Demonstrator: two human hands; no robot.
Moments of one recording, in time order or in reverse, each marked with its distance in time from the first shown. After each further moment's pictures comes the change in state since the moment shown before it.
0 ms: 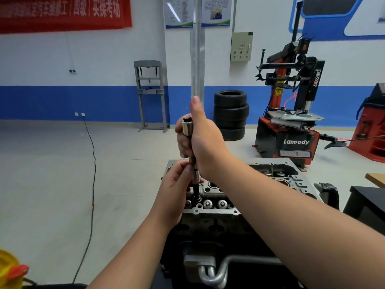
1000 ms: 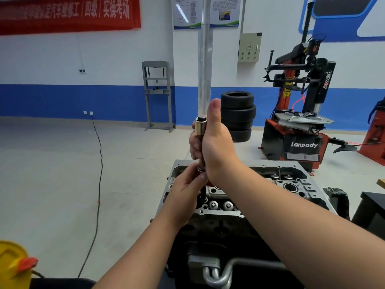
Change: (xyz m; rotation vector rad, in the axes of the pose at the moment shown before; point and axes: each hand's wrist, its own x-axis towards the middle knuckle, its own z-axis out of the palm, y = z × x) left_hand -0.006 0.007 0.006 0.052 -0.119 0.037; right_hand -0.003 0.009 -0.002 -0.015 0.077 -0.093
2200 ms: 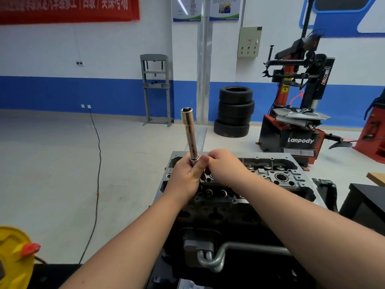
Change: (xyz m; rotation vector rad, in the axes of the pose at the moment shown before) left_hand 0.010 -0.001 0.008 0.247 0.123 0.003; right_hand -0.009 0.043 -0.067 -0.978 -0.082 0.221
